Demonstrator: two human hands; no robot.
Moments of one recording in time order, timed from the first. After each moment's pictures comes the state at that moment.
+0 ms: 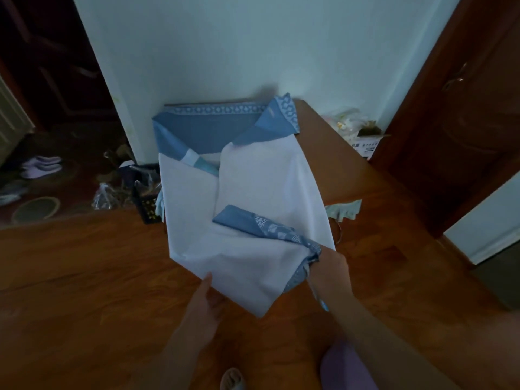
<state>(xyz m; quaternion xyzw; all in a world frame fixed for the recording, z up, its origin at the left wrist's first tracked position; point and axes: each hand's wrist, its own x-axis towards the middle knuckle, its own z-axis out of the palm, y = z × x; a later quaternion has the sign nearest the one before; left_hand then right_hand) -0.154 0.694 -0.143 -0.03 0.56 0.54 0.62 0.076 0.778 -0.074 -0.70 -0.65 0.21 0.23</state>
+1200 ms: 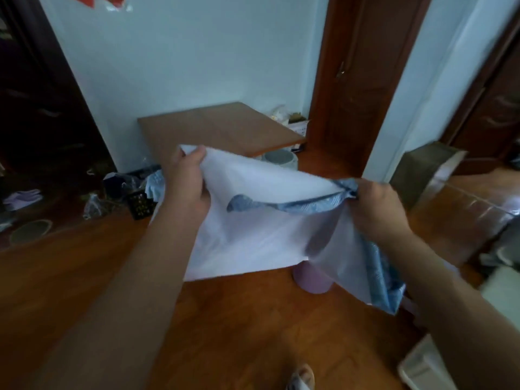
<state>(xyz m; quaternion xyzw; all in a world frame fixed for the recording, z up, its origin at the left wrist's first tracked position) -0.083 0.248 0.121 0.31 0.42 0.68 0.51 0.219 0.182 0.100 -0.69 -0.66 -0.04 0.28</state>
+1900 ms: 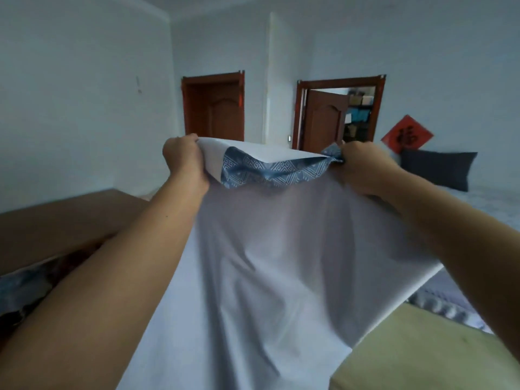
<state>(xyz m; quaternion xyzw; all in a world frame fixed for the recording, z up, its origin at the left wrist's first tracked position) 0.311 0.017 0.321 0.37 0.26 0.68 0.58 0.529 -0.196 0.345 -0.82 -0.51 -0.19 0.18</state>
